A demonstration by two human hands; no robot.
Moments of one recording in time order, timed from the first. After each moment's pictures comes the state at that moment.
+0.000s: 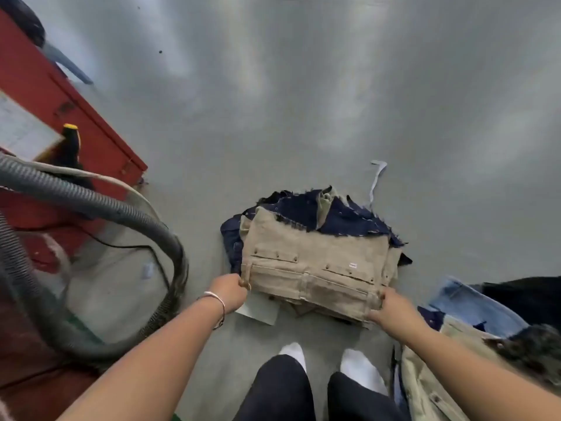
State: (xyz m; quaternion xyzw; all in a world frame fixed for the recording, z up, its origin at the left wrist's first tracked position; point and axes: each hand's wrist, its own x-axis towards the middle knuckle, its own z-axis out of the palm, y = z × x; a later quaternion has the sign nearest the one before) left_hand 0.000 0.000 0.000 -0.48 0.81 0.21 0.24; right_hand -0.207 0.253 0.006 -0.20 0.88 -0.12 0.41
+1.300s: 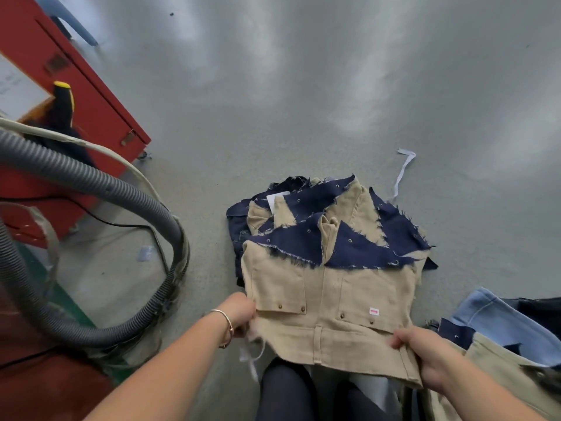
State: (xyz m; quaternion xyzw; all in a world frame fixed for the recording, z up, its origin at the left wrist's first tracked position) left_hand 0.012 0.026 -0.029 -0.63 0.55 0.51 0.20; right_hand -0.200 0.265 -0.023 0.23 0.67 -0.37 0.59
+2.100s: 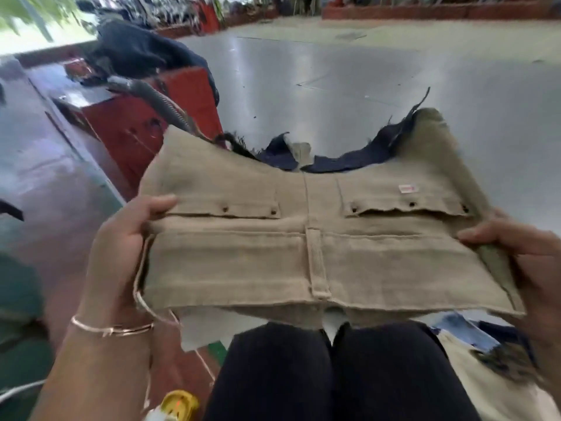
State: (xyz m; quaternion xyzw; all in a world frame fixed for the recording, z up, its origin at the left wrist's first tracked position) left_hand 0.229 0.190 0.392 -0.43 0.43 0.70 -0.39; right_hand -0.085 0.370 0.380 -0.22 0.52 -0.67 0.49
